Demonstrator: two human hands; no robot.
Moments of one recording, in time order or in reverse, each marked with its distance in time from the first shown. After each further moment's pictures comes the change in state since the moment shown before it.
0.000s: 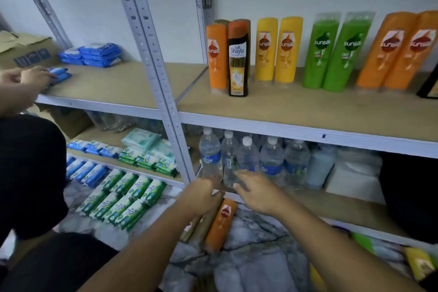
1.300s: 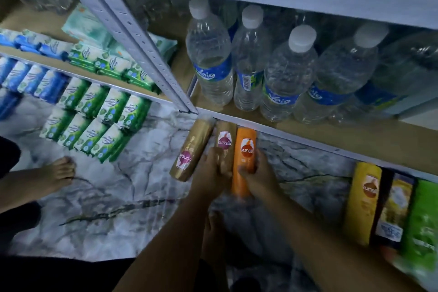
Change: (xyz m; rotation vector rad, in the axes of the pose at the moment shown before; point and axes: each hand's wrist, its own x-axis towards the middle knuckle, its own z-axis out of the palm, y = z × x) left_hand 0.065 -0.094 0.249 -0.584 -0.060 -0.435; right_hand 0.088 0.116 0.268 0.777 -0.089 0.817
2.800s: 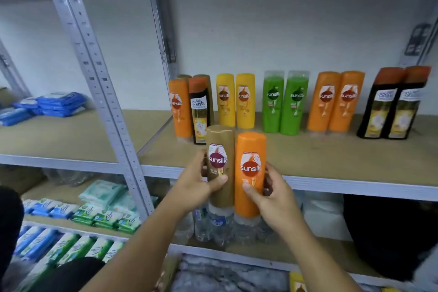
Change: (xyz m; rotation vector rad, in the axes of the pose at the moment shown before) left_hand -0.162 0.347 -0.201 -0.346 0.051 0.701; right_hand -0.282 -0.182 -0.244 0.290 0.348 -0.920
